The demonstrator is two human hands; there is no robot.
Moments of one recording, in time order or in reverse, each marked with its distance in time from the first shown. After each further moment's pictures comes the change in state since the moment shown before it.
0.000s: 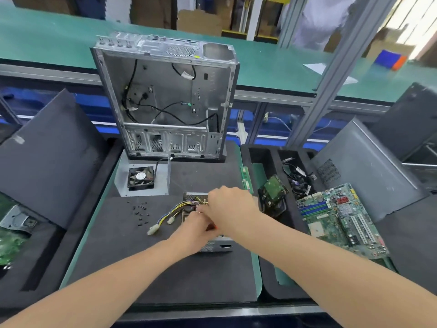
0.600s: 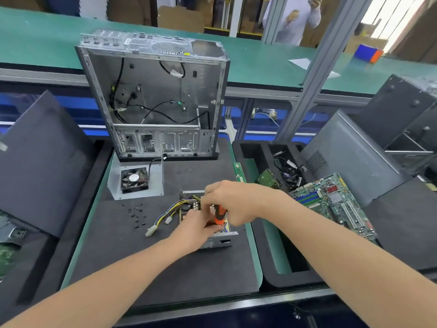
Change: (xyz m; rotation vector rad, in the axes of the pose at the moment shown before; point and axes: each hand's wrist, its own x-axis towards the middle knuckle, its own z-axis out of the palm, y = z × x) left_hand 0.002 -0.008 -0.001 -0.045 -0.074 0.008; right_hand -0.002 0.038 -0.027 0.104 -0.243 -0.508
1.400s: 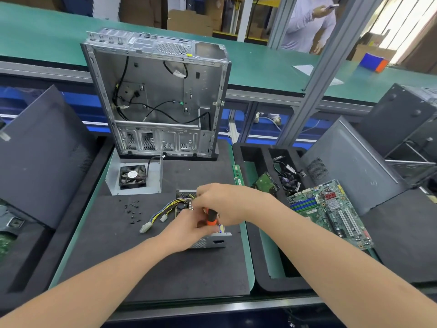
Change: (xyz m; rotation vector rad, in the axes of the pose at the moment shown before) left_hand -0.011 0.006 -0.006 -0.090 -0.006 -0.044; right_hand 0.005 -0.004 0.004 -0.077 -0.006 -0.028
